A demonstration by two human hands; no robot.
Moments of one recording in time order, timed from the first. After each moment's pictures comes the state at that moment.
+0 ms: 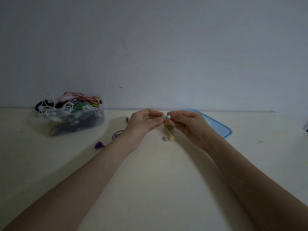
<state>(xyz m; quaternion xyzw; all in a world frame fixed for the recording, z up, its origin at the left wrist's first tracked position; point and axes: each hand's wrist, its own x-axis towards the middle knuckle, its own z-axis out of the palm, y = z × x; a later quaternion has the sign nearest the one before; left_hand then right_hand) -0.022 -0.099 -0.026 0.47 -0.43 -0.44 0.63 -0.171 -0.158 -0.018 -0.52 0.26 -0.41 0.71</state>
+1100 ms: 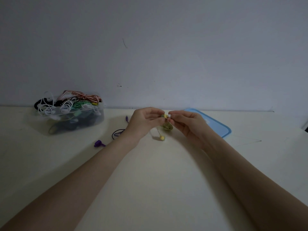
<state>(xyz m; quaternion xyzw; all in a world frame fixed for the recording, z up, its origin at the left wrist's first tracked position) -0.021 -0.102 -0.027 0.52 -0.51 -0.35 0.59 -0.171 -0.157 -0.020 -0.49 0.27 -0.42 0.72</state>
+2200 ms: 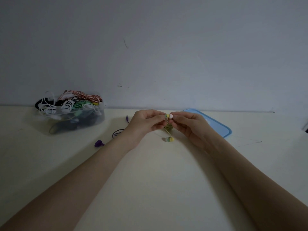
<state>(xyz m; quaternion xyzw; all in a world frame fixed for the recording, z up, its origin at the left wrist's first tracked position) -0.023 -0.097 -0.022 0.48 -0.47 -0.44 0.59 -0.176 -0.162 -0.023 -0.51 0.26 -0.40 0.72</state>
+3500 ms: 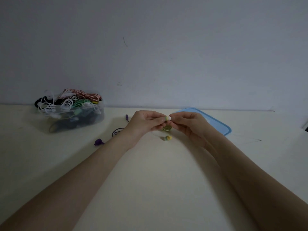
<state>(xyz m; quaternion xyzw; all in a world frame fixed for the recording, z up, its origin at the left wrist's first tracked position) -0.017 -0.101 -0.031 0.48 -0.50 -0.44 0.57 -0.177 -0.164 -0.025 -0.53 0.28 -0.37 0.71</state>
